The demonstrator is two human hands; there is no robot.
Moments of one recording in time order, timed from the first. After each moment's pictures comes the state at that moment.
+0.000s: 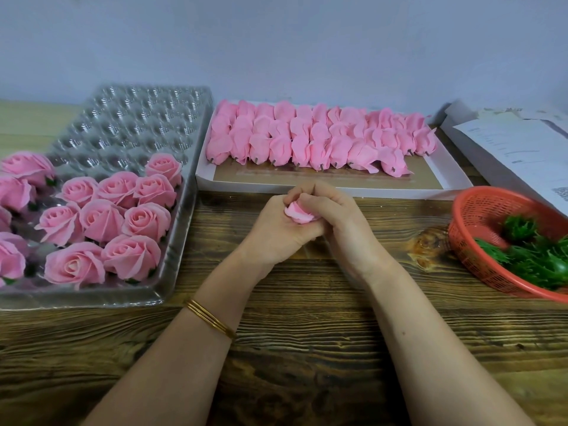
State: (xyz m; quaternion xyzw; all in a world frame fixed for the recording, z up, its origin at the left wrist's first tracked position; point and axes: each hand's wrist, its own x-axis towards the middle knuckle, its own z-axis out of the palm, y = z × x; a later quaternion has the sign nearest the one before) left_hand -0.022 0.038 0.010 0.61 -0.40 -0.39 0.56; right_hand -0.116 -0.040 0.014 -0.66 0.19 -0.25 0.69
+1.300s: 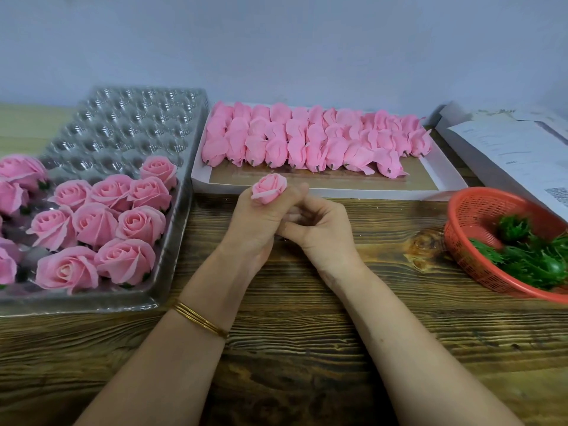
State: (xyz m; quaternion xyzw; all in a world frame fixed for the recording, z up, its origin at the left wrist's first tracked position) left_hand -0.016 0.030 0.014 0.49 -0.22 -0.40 0.75; right_hand -0.101 -0.025 -0.004 -0.64 0.21 -0.33 0.66
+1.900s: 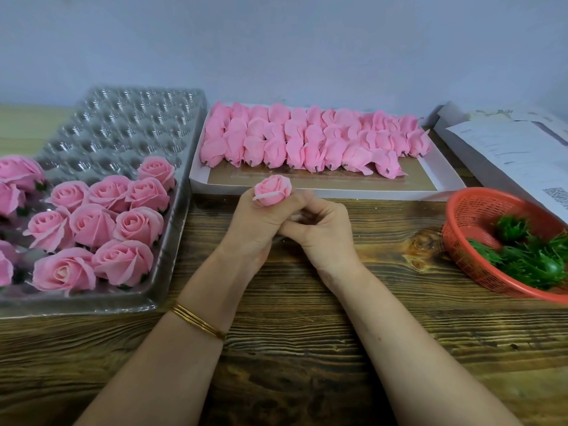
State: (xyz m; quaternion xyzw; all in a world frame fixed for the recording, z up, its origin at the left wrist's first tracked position) left_hand -0.012 0.033 0.010 0.51 -0.27 -0.41 0.71; right_hand -0.104 -0.022 0.001 -0.65 0.23 -0.35 0.64
